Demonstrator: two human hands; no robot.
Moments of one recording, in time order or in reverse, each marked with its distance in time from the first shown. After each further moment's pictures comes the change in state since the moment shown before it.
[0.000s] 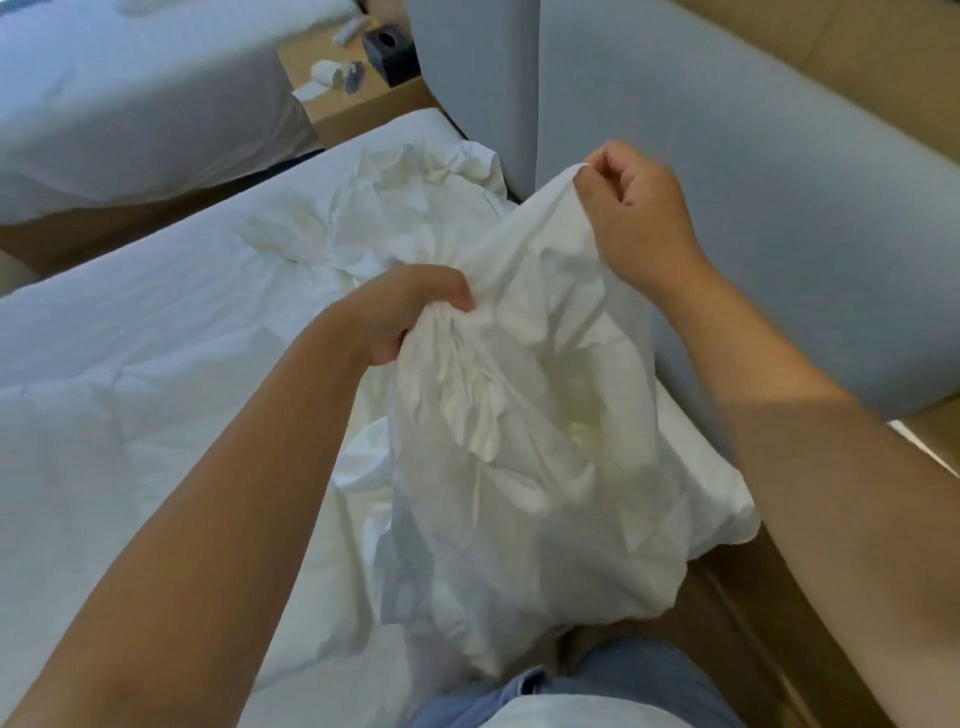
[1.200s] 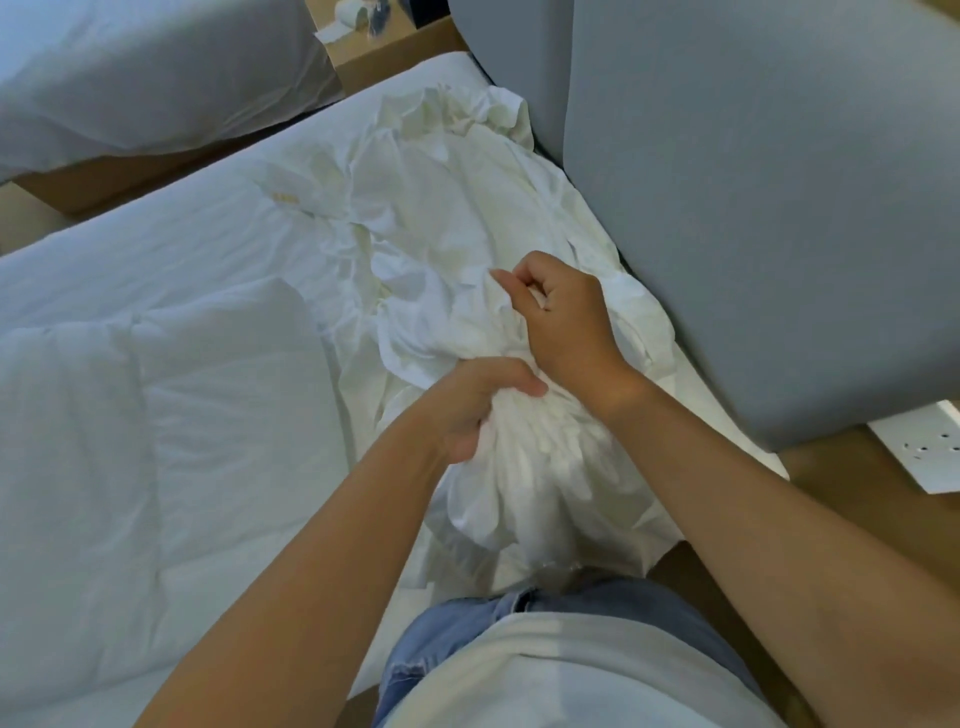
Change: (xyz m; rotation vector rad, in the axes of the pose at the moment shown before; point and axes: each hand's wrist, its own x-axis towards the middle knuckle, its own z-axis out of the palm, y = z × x) left_hand -0.020 -0.095 0.070 -0.419 -0.054 -0.093; right_hand -0.091 0.031 0.066 0.132 -0.180 0.027
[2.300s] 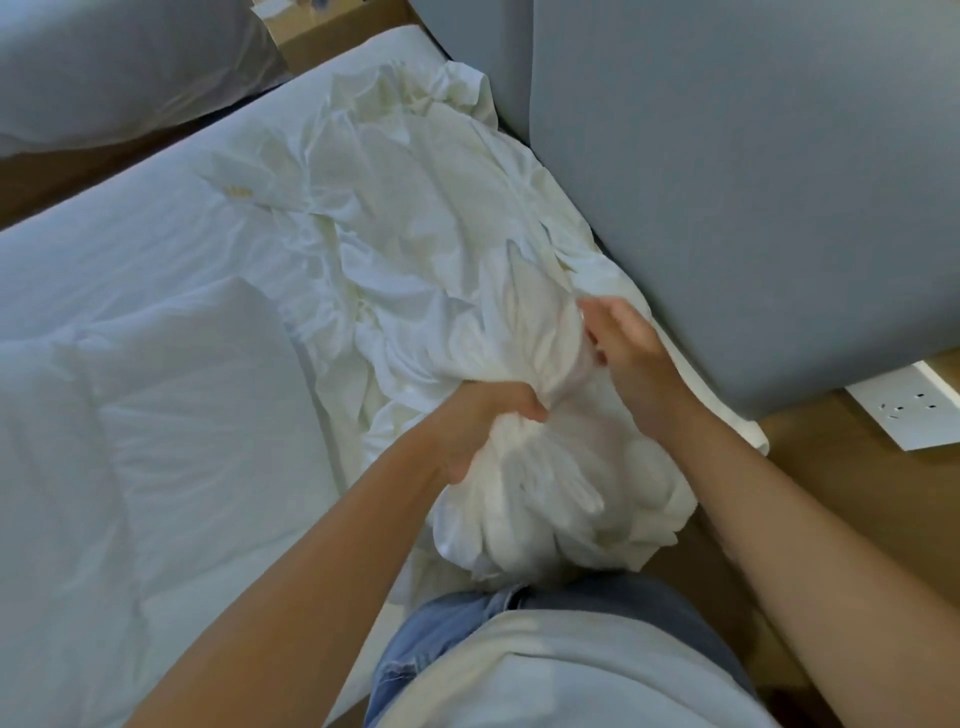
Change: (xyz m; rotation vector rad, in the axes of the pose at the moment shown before) left_hand 0.011 -0.023 -0.014 0.224 -0.055 -0.094; right_hand -0.040 0.048 -0.037 0.223 0.016 0.439
